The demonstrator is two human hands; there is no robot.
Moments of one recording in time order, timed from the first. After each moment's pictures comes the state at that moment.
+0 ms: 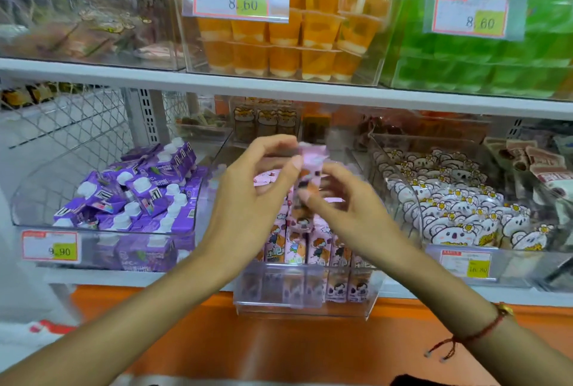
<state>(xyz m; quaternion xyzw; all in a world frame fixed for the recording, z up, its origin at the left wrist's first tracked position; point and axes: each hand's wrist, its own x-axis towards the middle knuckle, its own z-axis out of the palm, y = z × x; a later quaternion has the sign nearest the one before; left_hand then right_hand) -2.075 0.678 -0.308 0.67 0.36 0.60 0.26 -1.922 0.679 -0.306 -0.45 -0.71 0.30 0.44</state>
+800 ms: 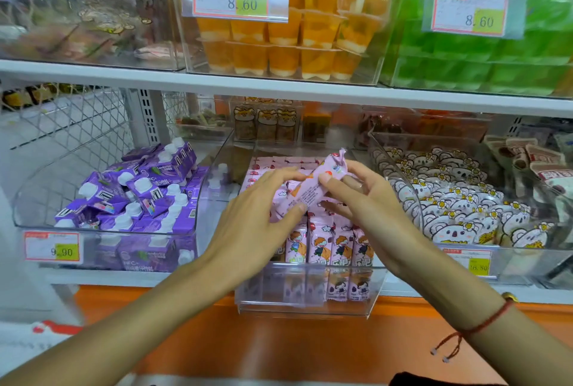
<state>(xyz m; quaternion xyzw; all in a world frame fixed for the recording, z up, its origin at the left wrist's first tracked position) -2.081 0.685 -0.333 0.77 0.45 0.44 0.16 -1.911 0.685 -0.306 -0.44 -0.57 0.46 0.52</state>
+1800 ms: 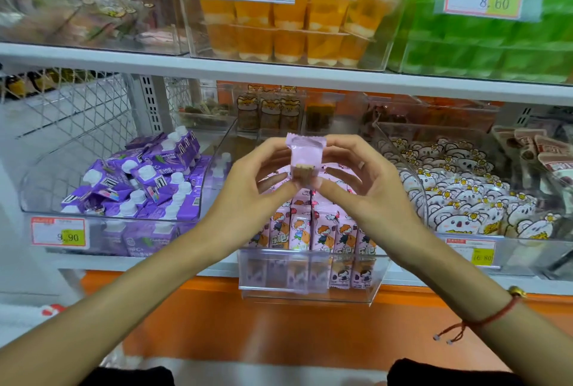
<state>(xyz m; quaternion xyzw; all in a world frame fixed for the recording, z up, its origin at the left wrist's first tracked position) -2.087 0.680 -0.311 0.71 0.32 0.52 0.36 -1.915 0.673 -0.302 -0.33 -0.73 0.30 0.51</state>
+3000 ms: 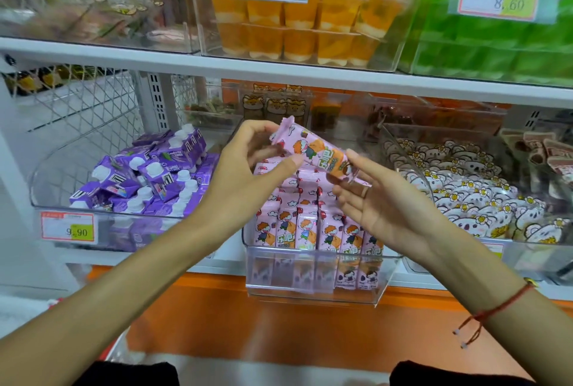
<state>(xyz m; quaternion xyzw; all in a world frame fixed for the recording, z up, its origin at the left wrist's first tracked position) -2.097 0.686 -0.303 0.64 0.41 0.56 0.34 -1.905 0.689 -0.302 -0.37 -0.38 0.68 0.50</state>
